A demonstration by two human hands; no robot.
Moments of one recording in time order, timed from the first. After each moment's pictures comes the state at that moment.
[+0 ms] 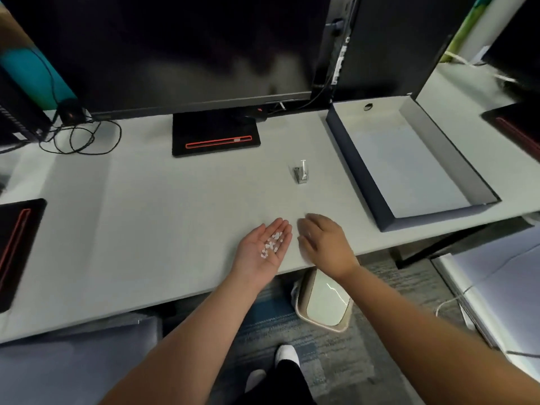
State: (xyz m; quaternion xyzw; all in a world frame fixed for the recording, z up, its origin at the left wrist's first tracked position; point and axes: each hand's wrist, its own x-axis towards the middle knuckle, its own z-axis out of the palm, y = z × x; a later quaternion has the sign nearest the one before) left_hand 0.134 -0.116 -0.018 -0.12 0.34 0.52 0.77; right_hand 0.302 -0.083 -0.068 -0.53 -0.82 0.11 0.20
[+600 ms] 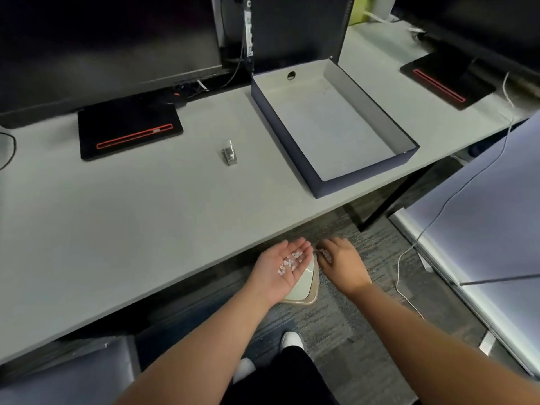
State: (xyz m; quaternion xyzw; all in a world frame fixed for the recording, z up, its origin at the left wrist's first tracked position) left_hand 0.262 -0.160 -0.064 -0.07 0.37 0.34 0.86; right_hand 0.437 -0.181 -0.123 -0.69 -0.69 0.15 0.14
